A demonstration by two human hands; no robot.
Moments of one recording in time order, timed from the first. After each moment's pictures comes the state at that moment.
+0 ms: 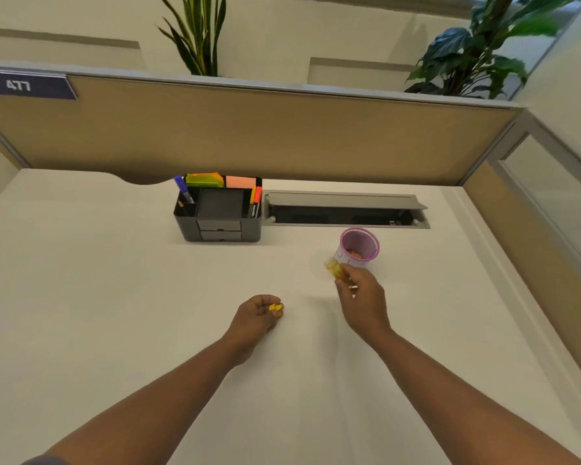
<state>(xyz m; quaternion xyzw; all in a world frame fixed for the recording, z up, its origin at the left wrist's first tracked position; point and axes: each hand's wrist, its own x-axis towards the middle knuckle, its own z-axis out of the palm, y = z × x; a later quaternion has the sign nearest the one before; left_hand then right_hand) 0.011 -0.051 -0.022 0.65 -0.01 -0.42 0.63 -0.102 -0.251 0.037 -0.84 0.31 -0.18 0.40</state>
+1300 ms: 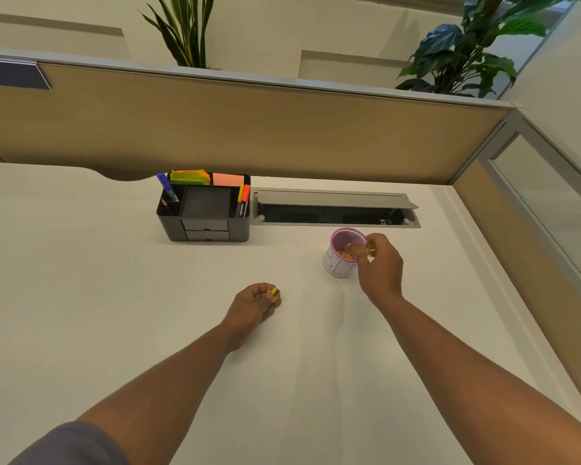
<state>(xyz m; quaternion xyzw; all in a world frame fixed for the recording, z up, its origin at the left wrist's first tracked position) 0.032 -0.087 -0.032 0.63 -0.02 -0.43 0.65 -0.068 -0.323 0.052 -0.82 0.43 -0.22 0.30</state>
